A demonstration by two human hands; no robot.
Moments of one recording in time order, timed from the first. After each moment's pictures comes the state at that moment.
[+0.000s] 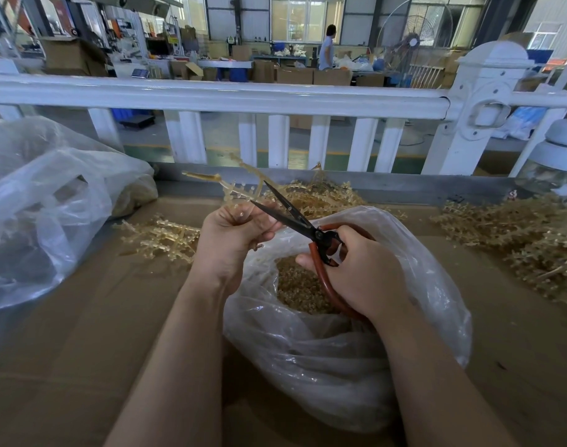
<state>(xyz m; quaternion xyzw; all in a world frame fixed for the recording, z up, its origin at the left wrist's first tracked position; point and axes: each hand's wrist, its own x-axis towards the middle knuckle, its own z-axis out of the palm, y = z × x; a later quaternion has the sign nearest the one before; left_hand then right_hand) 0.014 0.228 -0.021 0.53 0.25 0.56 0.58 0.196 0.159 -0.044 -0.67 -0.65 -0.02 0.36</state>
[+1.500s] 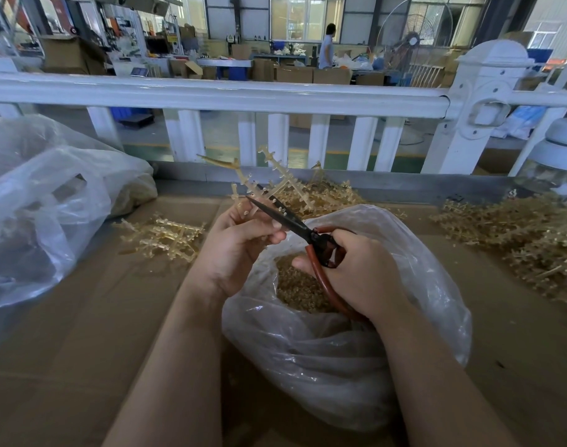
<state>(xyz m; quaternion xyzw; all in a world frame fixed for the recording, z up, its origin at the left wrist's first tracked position) 0.014 0.226 -0.017 0.53 0.19 0.49 0.67 0.194 0.156 -0.041 -0.65 -0.65 0.04 0.38</state>
